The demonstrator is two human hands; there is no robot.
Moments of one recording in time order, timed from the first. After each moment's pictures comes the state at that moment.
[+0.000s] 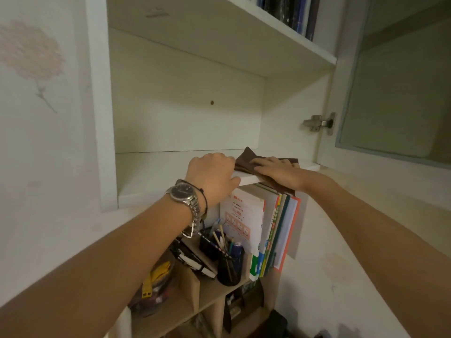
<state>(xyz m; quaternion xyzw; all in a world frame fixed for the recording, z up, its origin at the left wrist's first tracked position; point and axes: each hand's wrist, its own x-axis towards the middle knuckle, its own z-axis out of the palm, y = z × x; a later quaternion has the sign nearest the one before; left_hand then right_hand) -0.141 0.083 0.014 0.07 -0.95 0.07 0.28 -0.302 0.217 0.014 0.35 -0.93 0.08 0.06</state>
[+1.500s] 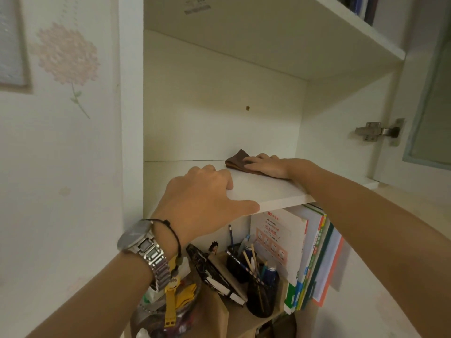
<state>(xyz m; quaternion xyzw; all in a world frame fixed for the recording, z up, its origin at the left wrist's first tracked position) -0.099 0.033 0.011 0.16 -0.96 -0.02 0.23 -0.364 0.085 0.035 0.42 -0.91 0.05 -0.02</state>
